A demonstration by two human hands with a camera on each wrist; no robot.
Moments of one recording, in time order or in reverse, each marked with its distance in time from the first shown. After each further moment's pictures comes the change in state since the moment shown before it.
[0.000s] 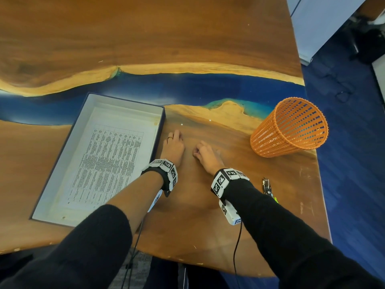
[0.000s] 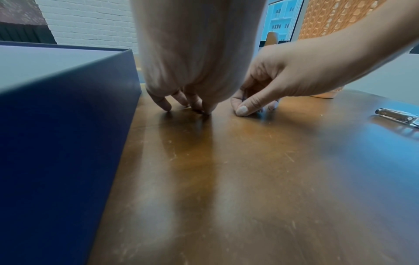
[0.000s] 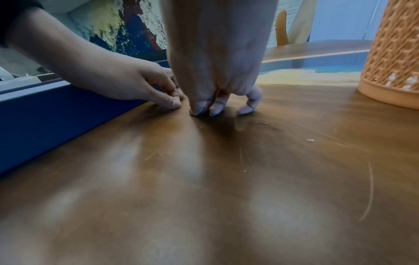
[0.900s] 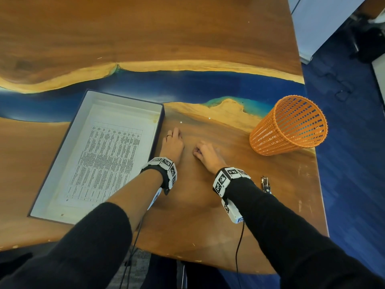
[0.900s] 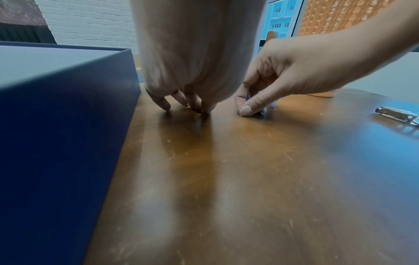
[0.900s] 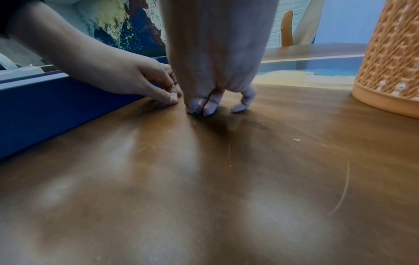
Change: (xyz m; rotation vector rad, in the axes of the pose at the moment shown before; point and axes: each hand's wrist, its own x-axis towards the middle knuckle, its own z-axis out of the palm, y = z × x) left_hand -0.003 0.002 -0.003 0.031 0.002 0.009; right_hand -0.004 0.001 -0.006 -0.055 -0.038 -0.031
